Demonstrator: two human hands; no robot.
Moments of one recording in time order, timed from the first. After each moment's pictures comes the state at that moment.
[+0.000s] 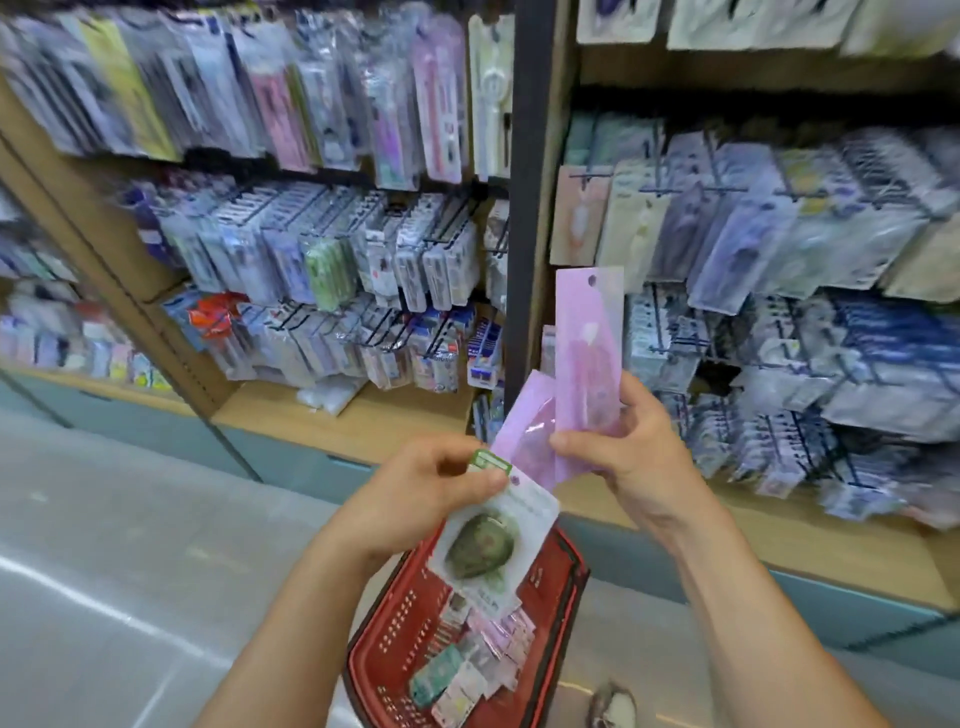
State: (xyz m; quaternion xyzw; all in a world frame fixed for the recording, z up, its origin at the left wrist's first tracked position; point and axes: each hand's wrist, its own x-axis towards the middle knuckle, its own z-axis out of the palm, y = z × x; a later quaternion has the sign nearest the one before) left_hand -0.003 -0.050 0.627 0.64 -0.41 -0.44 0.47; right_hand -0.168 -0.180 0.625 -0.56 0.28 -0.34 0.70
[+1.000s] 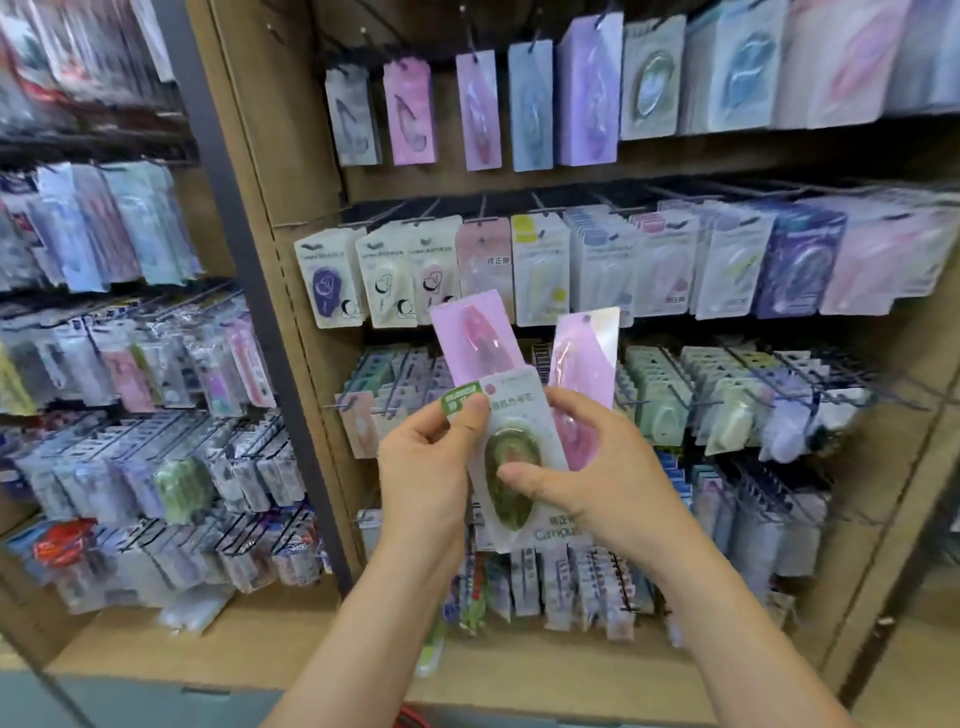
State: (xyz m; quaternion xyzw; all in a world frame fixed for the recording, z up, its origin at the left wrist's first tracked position) left_hand -0.294 -0.205 0.820 0.44 -0.33 -0.33 0.77; right_hand -0.425 -0.260 0.810 -0.73 0.31 -0.43 0.43
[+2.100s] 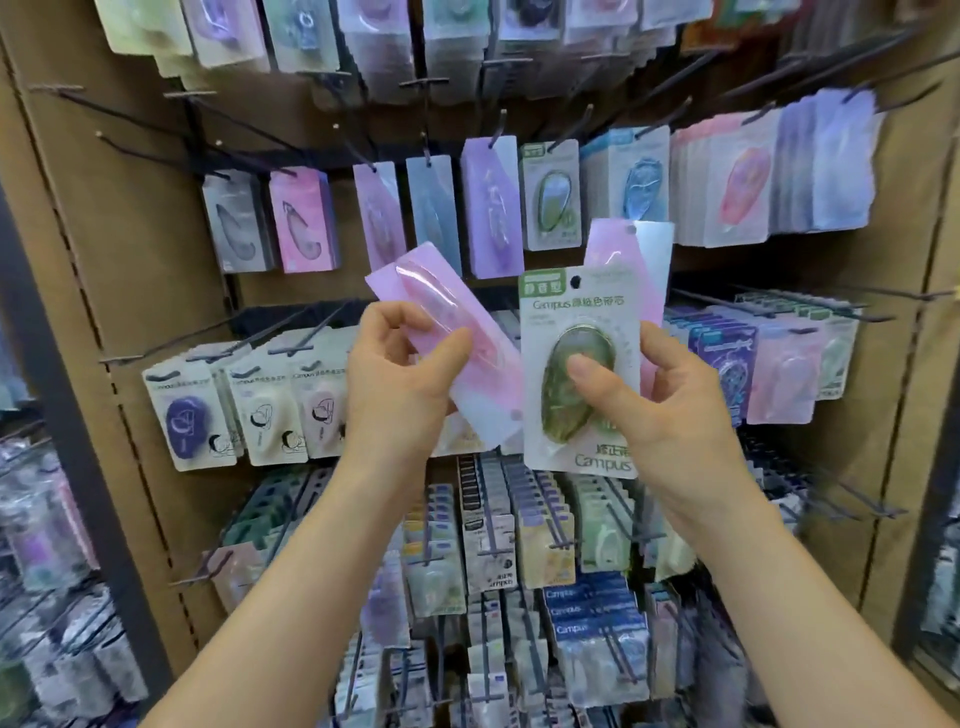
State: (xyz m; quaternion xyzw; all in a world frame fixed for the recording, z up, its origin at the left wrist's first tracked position) left_hand -0.304 -0.358 0.940 0.38 -0.51 -0.21 0.74; right_hand -0.479 -0.380 0.918 -0.63 0.14 -0.64 0.42
